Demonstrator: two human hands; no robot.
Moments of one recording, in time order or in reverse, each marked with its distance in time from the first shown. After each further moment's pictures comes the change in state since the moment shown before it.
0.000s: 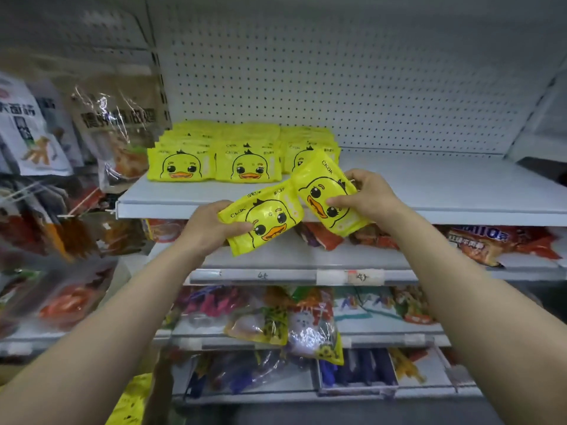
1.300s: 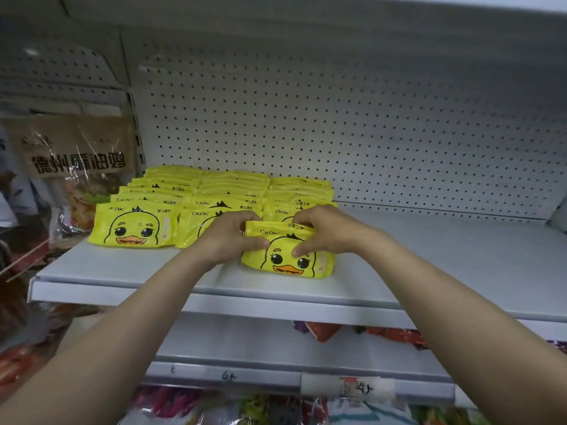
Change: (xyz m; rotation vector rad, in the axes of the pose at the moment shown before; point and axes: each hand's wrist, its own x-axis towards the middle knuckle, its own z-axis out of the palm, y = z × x) left_hand 0.198 0.034 0.057 0.183 -0.049 0.123; right_hand 0.178 -0.010 0.006 -0.675 -0.412 -0.447
